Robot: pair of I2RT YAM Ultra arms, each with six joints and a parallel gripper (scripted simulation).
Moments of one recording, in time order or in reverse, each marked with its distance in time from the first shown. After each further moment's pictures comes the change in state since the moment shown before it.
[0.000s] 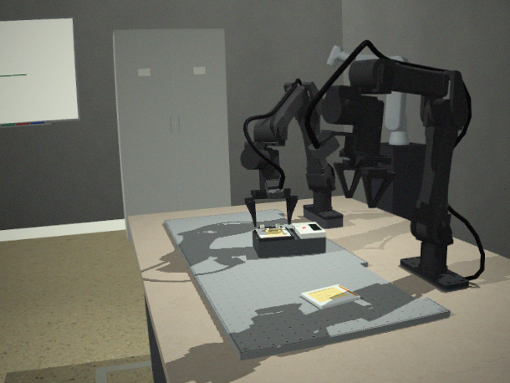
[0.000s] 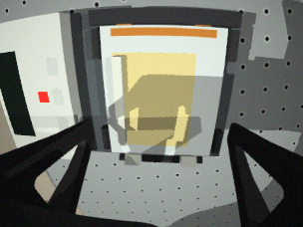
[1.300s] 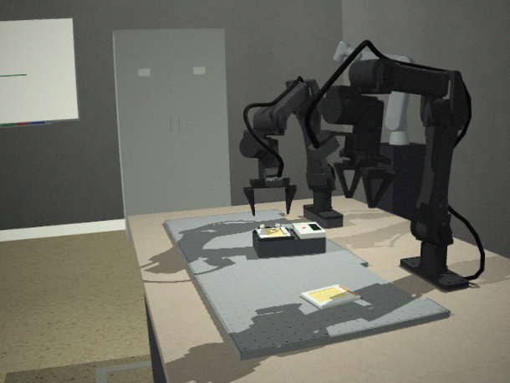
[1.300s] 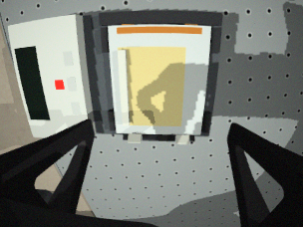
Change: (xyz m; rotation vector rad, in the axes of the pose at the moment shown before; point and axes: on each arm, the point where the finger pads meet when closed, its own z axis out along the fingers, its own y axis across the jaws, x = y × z) left arm 0.000 0.000 0.000 0.000 0.000 0.000; right arm -0.003 -0.002 -0.029 0.010 -0.011 0.007
